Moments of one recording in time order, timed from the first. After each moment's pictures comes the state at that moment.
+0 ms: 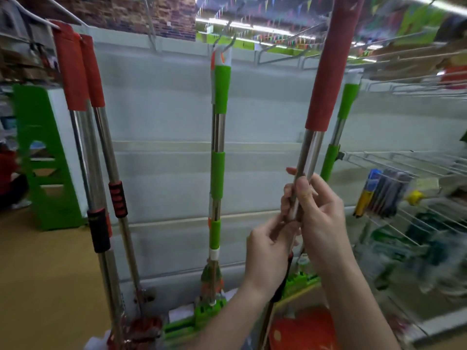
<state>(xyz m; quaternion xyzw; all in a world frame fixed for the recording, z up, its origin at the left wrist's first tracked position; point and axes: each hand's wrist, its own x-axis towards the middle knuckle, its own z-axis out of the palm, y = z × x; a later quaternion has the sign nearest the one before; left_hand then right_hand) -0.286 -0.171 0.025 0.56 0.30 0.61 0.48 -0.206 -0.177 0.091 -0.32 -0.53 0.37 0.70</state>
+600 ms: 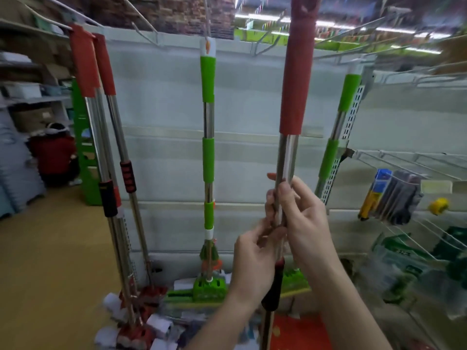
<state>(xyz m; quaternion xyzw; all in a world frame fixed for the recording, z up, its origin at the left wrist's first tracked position) -0.210 -0.223 0.015 0.53 0.36 0.65 0.41 -0.129 -0.207 0.078 -0.29 -0.58 0.44 0.62</state>
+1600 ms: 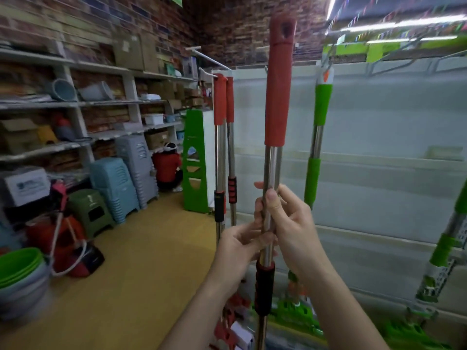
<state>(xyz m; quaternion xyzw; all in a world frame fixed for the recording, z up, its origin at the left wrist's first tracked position) -0.416 -0.283 0.043 0.46 0.45 0.67 0.37 -0.311 -0.228 0.082 -0.12 -0.65 0.54 0.53</state>
